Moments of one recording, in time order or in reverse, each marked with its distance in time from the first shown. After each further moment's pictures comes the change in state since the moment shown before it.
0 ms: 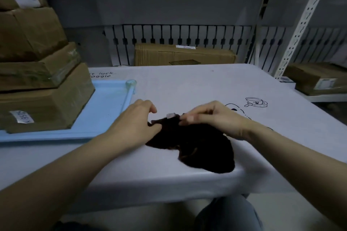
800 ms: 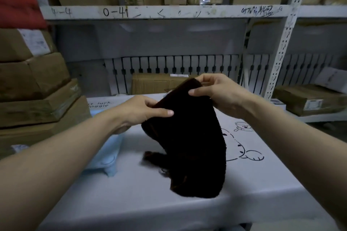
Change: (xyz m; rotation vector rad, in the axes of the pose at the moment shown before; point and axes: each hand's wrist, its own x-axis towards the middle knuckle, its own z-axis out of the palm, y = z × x) left_hand 0.045 0.052 -0.068 -0.653 -0.262 -0.057; right_hand -0.005 -0.105 -0.055 0.180 0.319 -0.099
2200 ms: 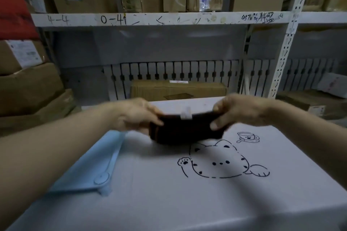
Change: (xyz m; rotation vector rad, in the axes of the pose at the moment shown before) left_hand 0.051 0.008 -0.024 -0.075 -0.142 -0.147; right_hand 0.014 0.006 -0.055 -0.511 -0.234 0.224
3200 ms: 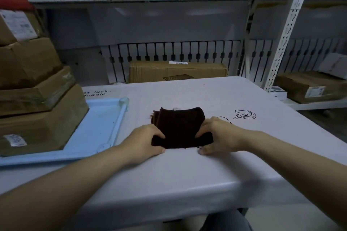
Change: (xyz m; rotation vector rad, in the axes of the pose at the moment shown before) left_hand -0.017 -0.115 0.070 0.755 0.226 0.253; right_hand 0.005 0.085 0.096 -0.637 0.031 -0.183
